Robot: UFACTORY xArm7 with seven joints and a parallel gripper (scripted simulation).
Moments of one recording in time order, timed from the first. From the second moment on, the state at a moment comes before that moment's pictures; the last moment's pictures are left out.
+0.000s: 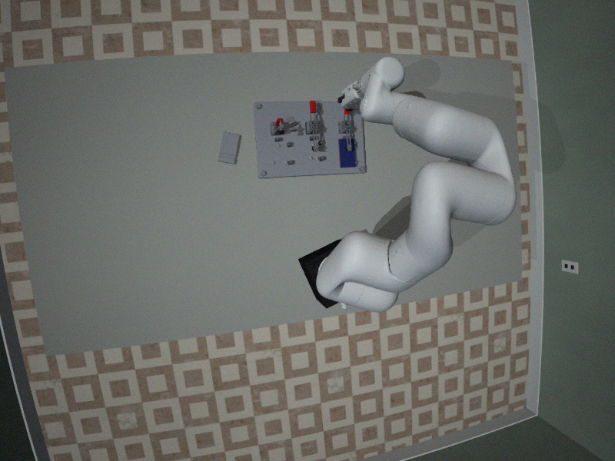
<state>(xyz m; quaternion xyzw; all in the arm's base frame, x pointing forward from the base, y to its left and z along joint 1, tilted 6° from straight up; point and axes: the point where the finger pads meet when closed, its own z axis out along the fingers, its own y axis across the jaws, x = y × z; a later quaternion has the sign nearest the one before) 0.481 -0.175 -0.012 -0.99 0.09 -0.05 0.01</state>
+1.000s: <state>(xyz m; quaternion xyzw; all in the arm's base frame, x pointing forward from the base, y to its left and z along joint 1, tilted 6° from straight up) 0.481 -0.175 -0.016 -0.99 0.09 -0.05 0.01</state>
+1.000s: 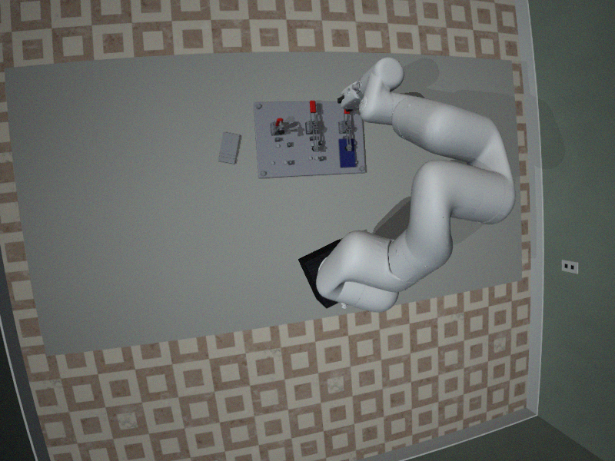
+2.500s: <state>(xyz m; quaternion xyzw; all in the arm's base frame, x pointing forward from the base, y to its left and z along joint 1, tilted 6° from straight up) 0.482 -0.174 -0.020 -0.99 0.09 -0.05 0.01</state>
